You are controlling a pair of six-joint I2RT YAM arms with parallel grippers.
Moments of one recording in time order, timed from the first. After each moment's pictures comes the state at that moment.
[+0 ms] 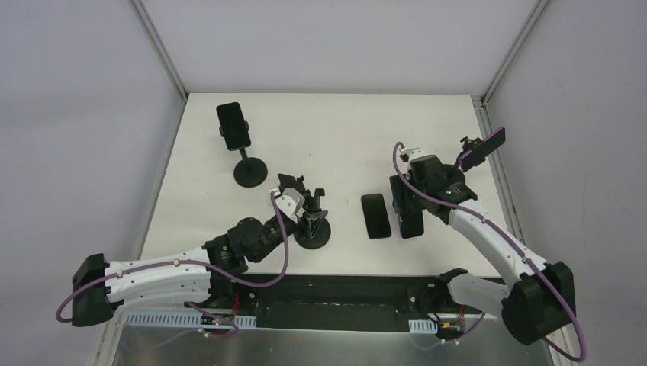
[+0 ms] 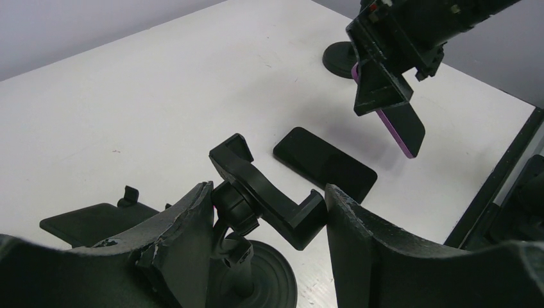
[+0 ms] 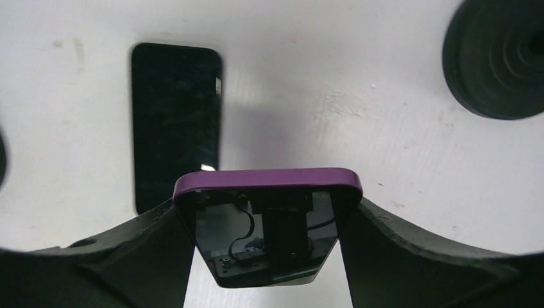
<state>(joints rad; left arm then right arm) -1.19 0.76 0.40 0.37 -0.47 -0.05 0.45 1.08 0.79 -0.60 0.10 0.14</state>
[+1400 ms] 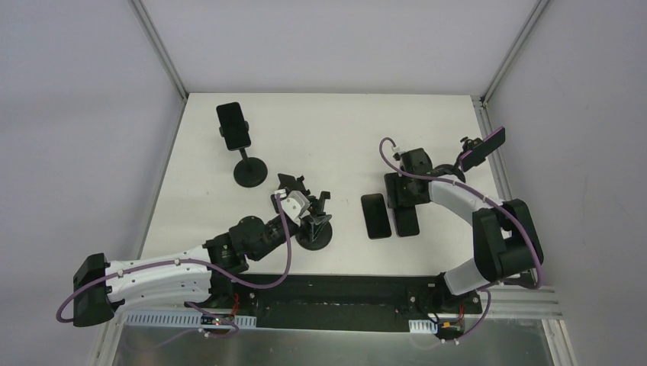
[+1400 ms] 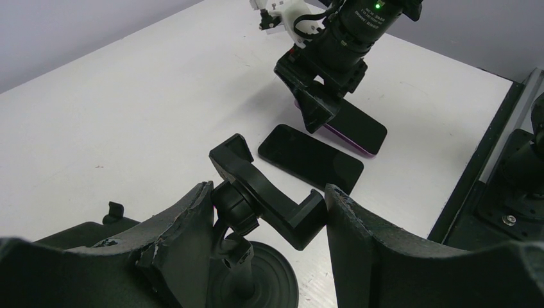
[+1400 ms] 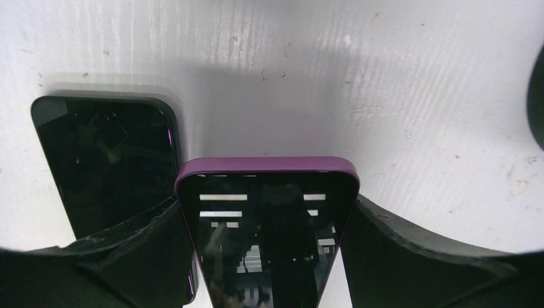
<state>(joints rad) -1.19 0.77 0.41 0.35 -0.34 0.00 0.34 1.50 0.83 -0.44 0.04 0.13</state>
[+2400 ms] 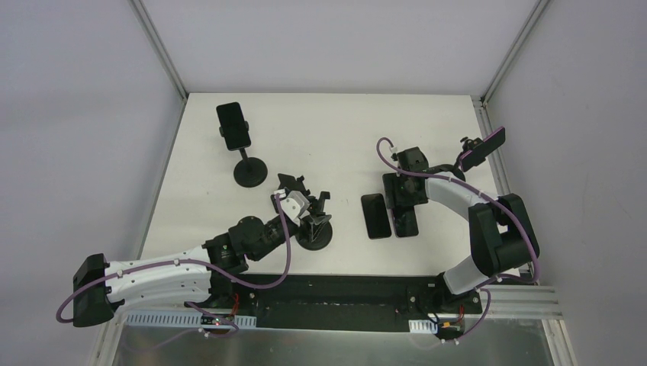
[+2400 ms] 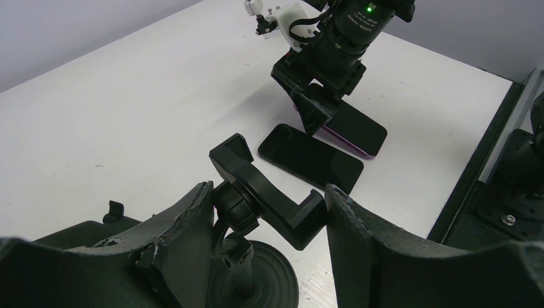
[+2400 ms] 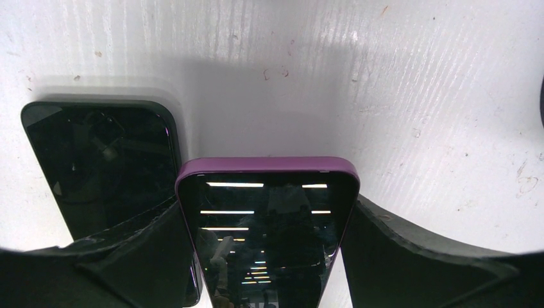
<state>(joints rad) -1.19 0.76 0.41 0.35 -0.34 0.00 0.36 1.55 0.87 -0.48 0.06 0.16</state>
